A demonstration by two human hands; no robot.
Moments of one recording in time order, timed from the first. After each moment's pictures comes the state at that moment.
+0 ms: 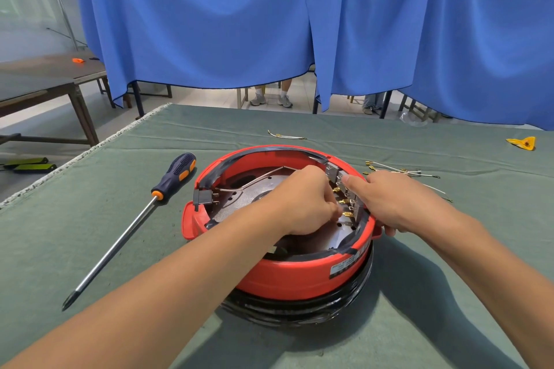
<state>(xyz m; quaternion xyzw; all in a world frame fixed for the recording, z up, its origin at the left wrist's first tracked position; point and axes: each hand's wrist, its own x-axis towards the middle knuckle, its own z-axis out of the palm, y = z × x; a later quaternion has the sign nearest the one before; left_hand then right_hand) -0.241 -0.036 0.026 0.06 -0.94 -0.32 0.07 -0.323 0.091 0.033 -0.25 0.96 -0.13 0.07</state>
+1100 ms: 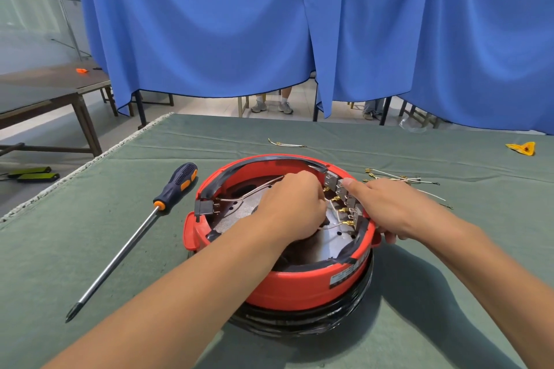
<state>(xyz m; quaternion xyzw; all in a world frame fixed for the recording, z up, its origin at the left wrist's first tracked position) -0.243 -0.038 0.025 0.13 -0.96 -0.22 0.11 -0.331 0.094 0.028 -0.26 0.95 -0.17 0.08</state>
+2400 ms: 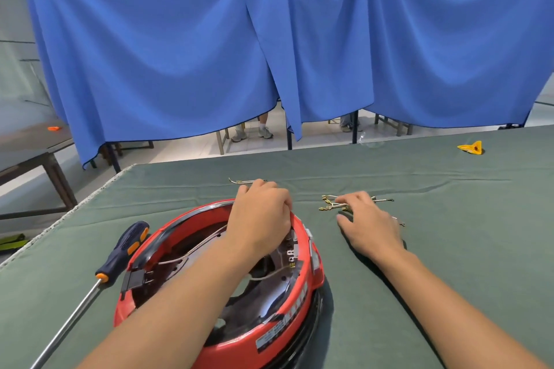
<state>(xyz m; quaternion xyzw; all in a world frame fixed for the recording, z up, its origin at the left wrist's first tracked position) -0.305 -0.030 0.032 0.07 -0.97 -0.04 0.24 -0.419 0.128 -0.034 -0.21 0.94 -0.26 -0.10</state>
